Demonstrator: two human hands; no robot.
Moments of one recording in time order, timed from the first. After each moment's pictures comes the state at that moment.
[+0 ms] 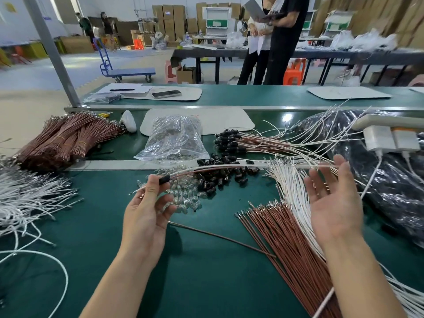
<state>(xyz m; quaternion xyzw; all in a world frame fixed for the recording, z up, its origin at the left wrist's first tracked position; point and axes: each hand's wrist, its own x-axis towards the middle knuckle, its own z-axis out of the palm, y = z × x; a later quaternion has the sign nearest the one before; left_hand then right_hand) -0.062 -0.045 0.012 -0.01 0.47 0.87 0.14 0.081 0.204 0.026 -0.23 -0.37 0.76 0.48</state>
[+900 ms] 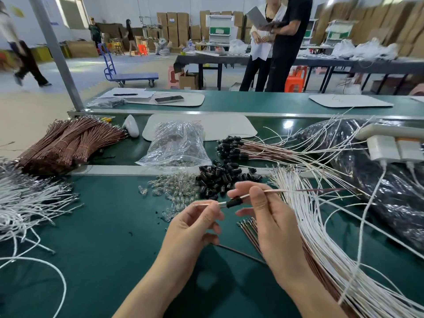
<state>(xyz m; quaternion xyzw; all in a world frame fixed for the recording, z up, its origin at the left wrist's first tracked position) -0.027 -0.014 -0.003 0.16 0.53 0.79 0.26 0.056 0.118 0.015 -0.08 -0.74 0.57 0.35</state>
